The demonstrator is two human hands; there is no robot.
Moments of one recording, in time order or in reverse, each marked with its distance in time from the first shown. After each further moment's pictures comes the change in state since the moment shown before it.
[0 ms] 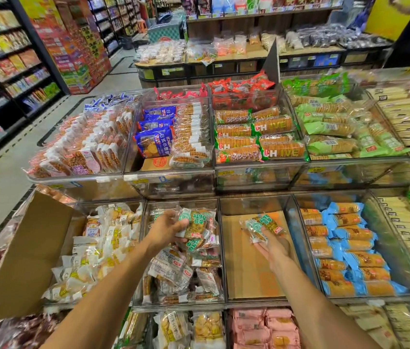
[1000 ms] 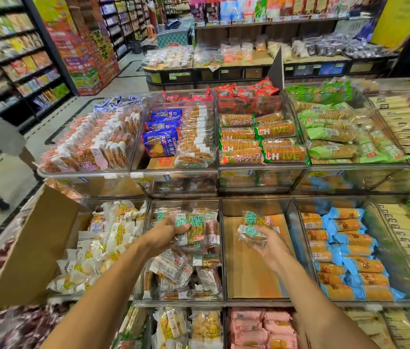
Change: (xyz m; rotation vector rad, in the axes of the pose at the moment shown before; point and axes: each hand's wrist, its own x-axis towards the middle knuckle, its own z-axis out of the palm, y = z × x) left_hand -0.035 0.020 -0.001 -0.138 -0.140 -0.198; right_hand -0.026 -0.022 0.005 -0.117 -0.281 0.017
